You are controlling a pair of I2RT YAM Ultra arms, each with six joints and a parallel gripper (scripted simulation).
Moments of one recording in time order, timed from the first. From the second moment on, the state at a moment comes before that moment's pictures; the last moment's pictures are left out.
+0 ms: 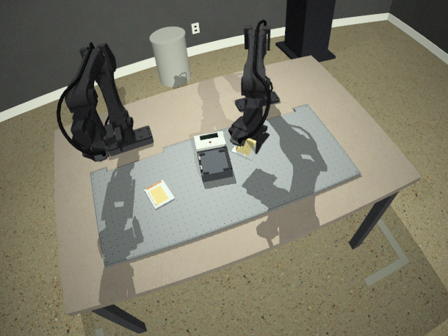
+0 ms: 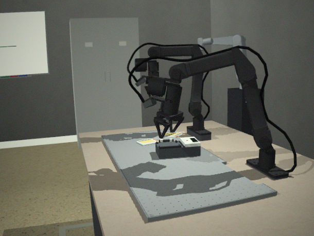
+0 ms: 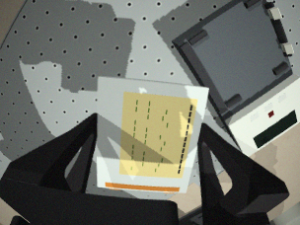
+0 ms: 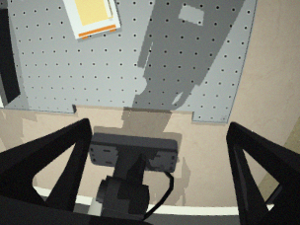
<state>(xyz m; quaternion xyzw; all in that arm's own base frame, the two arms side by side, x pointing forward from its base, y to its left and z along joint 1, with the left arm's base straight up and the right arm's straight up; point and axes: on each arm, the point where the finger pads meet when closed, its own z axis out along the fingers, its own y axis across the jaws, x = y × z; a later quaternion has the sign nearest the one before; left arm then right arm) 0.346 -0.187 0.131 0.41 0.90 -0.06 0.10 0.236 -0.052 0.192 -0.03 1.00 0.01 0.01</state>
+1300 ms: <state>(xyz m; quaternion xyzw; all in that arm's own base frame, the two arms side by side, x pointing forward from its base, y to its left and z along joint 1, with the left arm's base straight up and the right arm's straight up) 0.324 -0.019 0.110 0.02 0.99 0.00 0.12 0.236 -0.052 0.192 -0.03 1.00 0.01 0.01</state>
